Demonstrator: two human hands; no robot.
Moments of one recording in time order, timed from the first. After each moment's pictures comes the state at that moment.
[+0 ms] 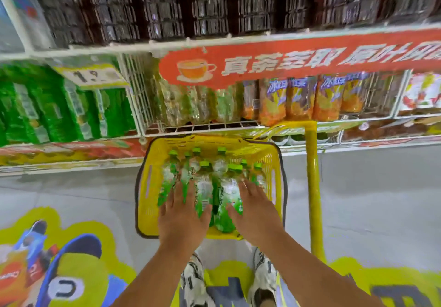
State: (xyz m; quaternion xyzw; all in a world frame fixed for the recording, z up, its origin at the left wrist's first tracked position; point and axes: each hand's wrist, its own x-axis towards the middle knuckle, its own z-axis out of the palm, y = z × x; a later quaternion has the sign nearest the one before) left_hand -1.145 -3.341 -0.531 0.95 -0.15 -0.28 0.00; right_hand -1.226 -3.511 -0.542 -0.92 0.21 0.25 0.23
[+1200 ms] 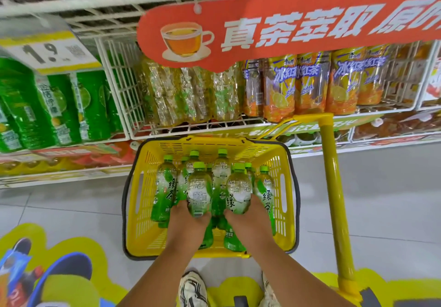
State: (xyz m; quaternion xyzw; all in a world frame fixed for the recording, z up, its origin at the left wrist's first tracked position) left_hand -1.130 -3.344 -0.616 0.89 0.06 -0.34 0.28; right_hand -1.212 -3.482 -0.614 -0.69 0.49 0.12 0.51
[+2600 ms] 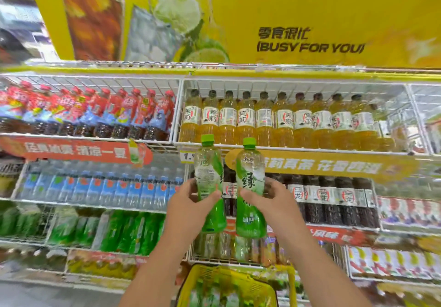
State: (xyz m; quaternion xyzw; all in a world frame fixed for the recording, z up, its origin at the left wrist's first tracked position) left_hand -1.163 -3.301 0.009 0.79 -0.08 0.01 0.60; right_hand -1.240 -3.491 0.024 -0.74 0.15 -0.17 0.63
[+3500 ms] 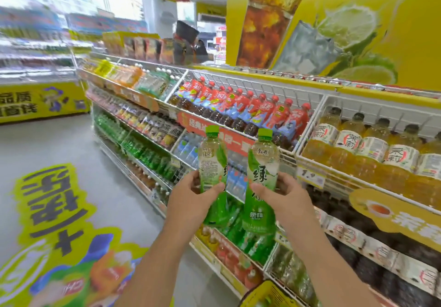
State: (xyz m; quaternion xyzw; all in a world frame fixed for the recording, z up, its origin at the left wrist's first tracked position) left_hand -1.219 -3.122 0.056 0.76 0.15 0.20 0.60; right_hand -1.167 -3.323 0.064 -0.74 -0.08 -0.01 0.66
